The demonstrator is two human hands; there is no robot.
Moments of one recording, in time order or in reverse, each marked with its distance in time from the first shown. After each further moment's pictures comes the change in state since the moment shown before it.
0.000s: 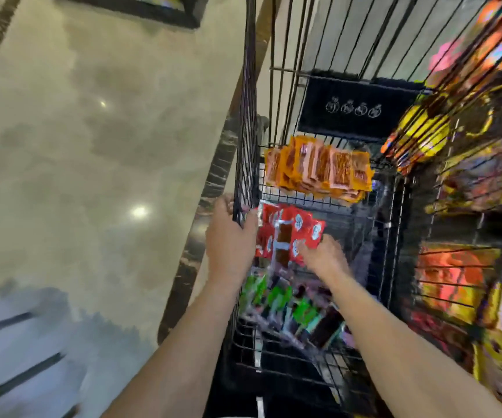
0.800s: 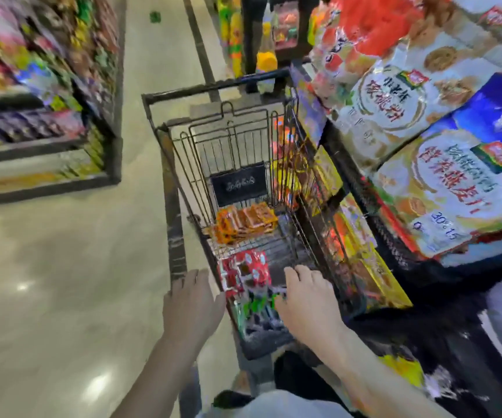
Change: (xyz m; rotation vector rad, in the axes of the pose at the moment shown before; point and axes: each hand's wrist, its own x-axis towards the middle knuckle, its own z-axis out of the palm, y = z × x) left_hand -0.141 0.063 -0.194 1.073 -0.401 0.644; right_hand -0.383 -0.001 -0.045 -0.304 0.484 -0.168
